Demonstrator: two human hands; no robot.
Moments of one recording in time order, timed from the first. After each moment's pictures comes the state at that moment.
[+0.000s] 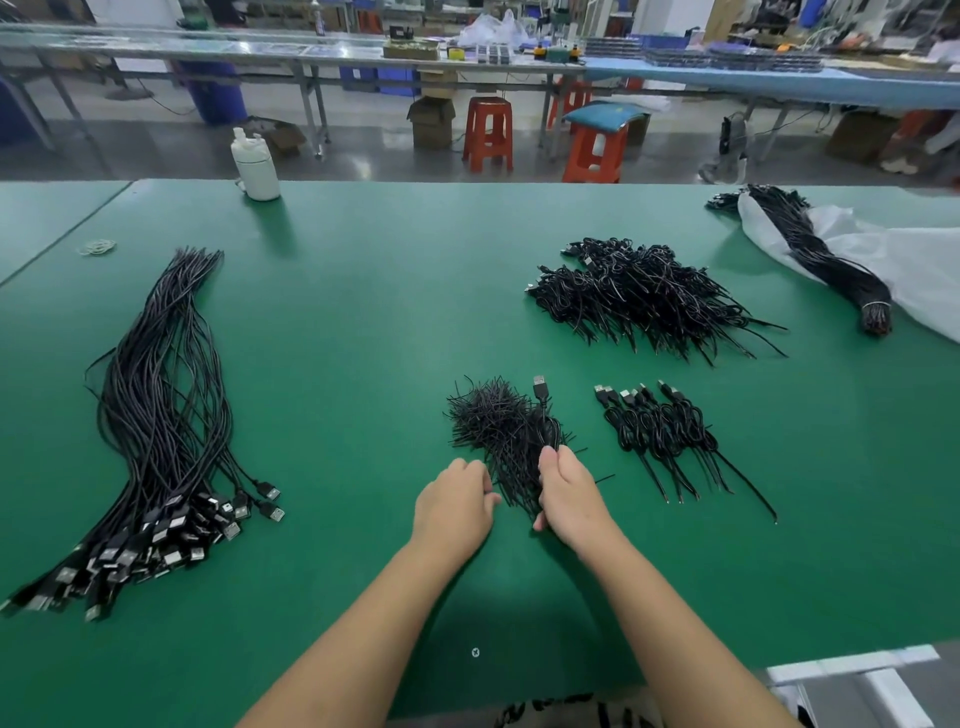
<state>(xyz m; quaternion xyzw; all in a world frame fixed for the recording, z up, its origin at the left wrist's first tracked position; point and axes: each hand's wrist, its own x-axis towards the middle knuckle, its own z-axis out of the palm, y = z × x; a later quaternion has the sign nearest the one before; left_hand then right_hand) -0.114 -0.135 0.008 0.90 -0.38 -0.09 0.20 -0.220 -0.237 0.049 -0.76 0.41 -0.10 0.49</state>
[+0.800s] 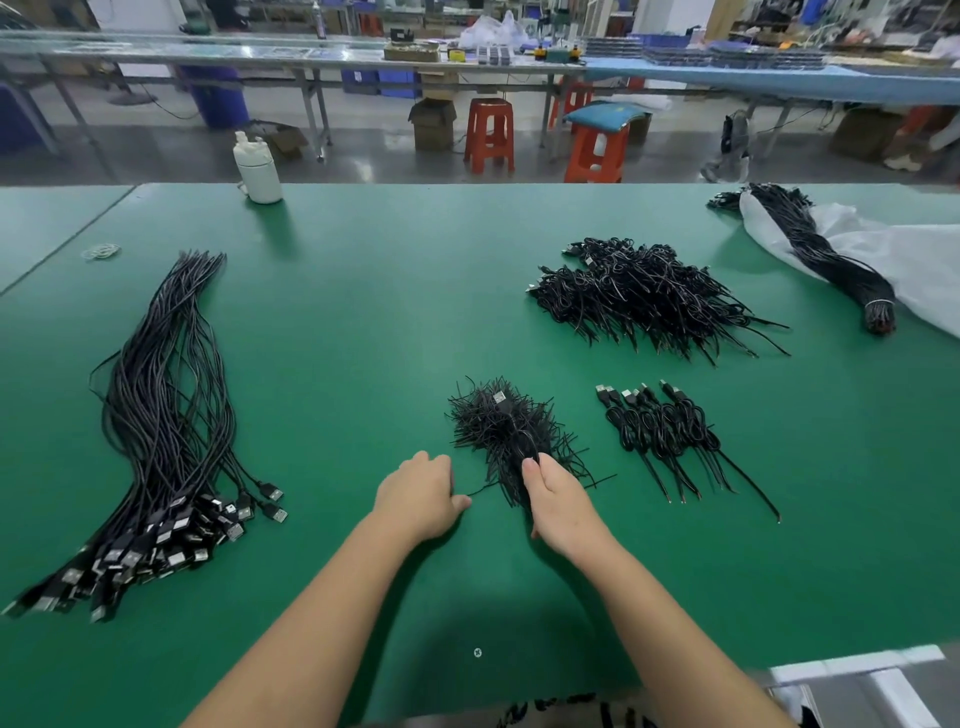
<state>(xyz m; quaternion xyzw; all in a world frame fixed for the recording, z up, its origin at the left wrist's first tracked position) -0.077 -0.112 0.033 0.91 -0.38 -0.19 0.05 -0.221 -0.225 0.053 -0.82 0.36 -0.06 0.44</state>
